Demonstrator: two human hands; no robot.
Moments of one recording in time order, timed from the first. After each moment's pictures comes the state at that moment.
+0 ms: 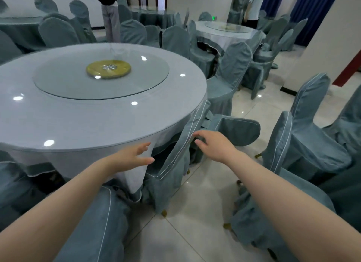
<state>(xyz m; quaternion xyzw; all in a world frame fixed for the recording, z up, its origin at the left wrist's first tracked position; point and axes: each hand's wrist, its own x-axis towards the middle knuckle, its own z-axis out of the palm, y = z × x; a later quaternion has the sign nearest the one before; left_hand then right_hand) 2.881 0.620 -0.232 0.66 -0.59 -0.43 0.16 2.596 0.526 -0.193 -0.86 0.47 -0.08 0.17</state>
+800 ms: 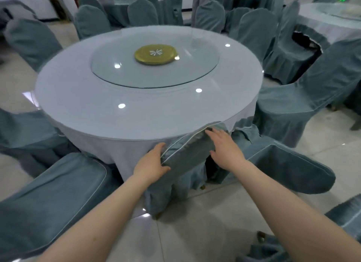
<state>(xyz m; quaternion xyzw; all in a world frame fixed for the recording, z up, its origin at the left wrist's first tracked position) 2.699 0.409 -0.298 0.88 -0.37 -0.20 0.21 2.541 0.217 -0.268 -0.94 0.29 -0.03 0.17</state>
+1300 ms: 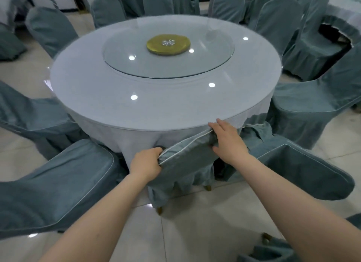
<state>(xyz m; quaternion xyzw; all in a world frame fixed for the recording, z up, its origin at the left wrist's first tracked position) 2.689 0.427 -0.308 0.91 -0.37 -0.12 0.11 2.549 0.205 -0.284 -0.95 0.25 -0.04 0.16</state>
